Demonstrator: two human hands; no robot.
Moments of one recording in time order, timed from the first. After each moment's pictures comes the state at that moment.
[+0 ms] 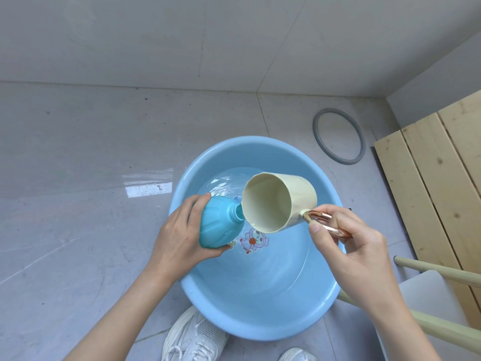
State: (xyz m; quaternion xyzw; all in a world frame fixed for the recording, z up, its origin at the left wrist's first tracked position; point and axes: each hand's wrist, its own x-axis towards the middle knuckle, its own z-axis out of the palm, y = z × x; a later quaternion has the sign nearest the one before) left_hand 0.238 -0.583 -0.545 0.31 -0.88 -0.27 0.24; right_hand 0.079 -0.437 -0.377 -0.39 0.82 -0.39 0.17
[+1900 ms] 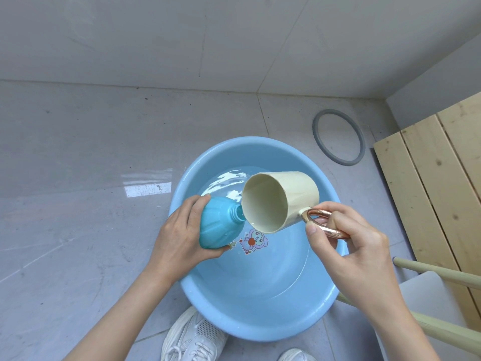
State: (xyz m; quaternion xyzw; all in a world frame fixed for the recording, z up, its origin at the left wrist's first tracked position) left_hand 0.239 -0.583 -0.546 0.31 -0.88 -0.27 0.24; right_hand 0.082 -0.439 -0.376 -0.43 0.82 -0.37 0.09
